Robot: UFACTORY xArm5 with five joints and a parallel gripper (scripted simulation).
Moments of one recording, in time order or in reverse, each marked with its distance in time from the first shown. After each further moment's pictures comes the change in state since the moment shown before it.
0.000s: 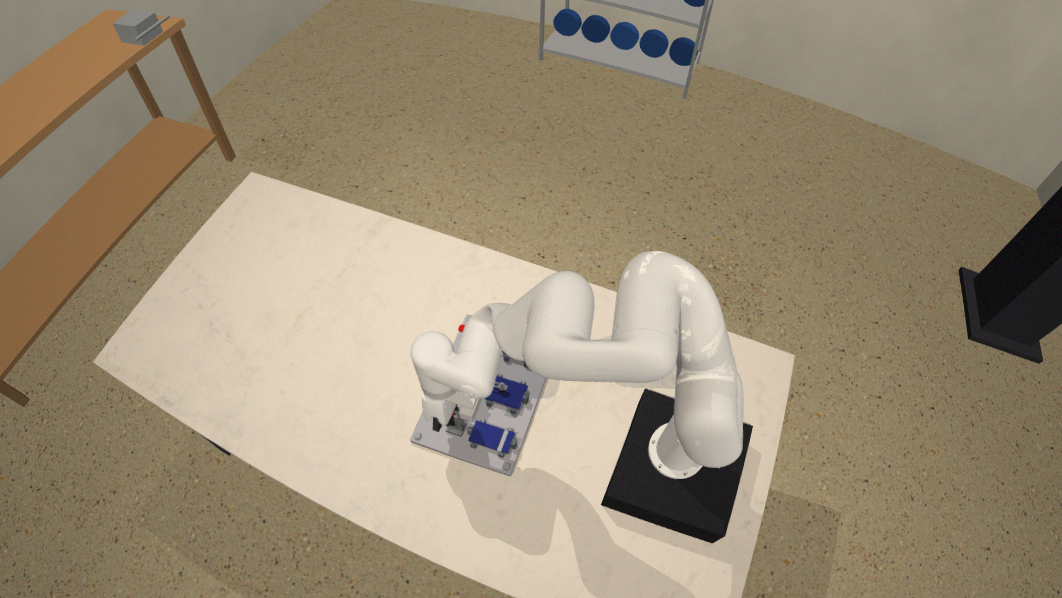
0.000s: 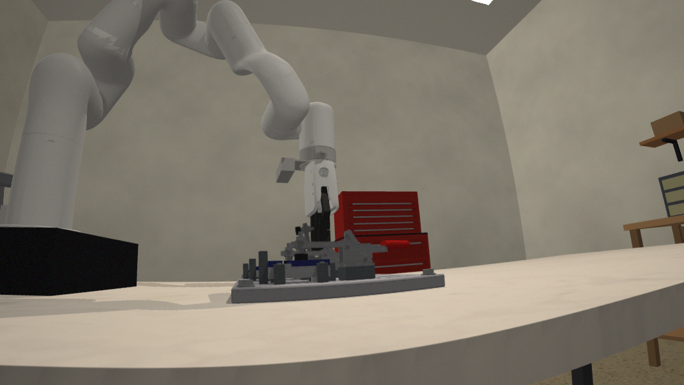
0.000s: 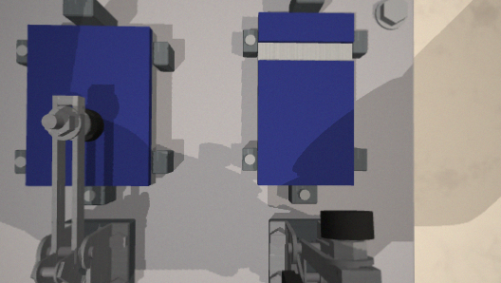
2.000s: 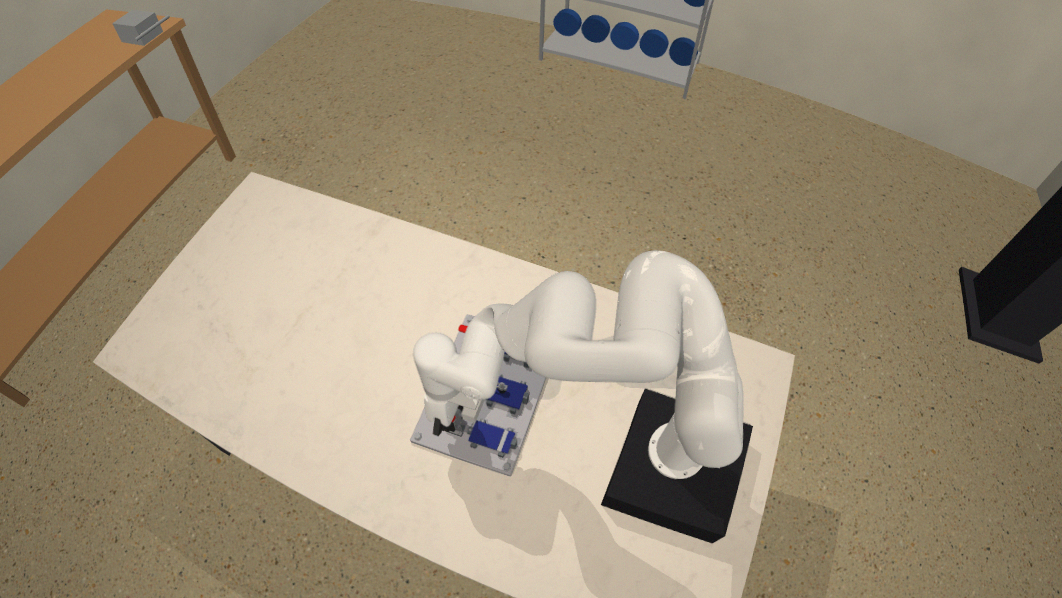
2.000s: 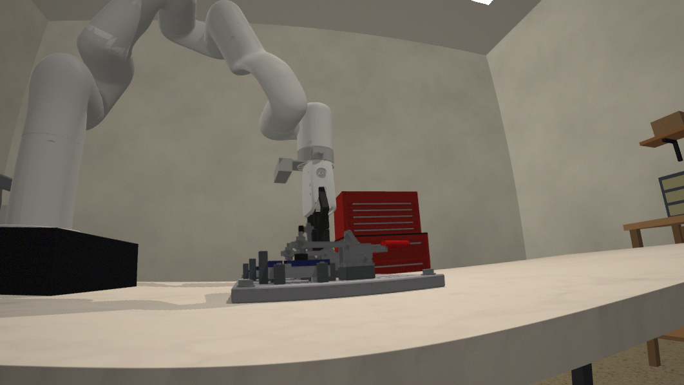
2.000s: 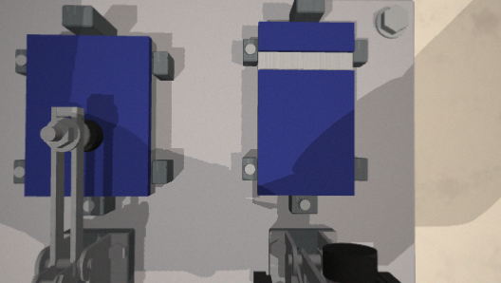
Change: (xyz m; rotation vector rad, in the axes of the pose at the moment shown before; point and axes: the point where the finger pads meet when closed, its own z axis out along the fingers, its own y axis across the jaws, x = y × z) arm 0.005 0.000 0.001 0.000 0.002 0.000
